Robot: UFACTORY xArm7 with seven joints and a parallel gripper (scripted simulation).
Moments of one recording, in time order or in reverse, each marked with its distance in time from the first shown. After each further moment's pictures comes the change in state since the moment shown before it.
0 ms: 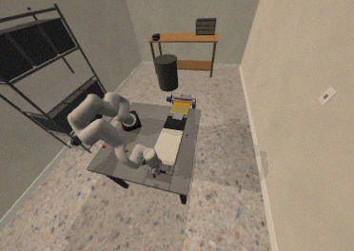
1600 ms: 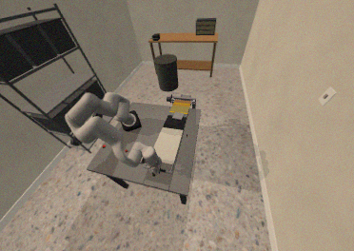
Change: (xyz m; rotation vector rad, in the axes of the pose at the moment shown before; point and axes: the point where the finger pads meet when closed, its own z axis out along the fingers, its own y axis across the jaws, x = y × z) arm 0.000 0.002 -0.021 -0.005 -0.005 0.001
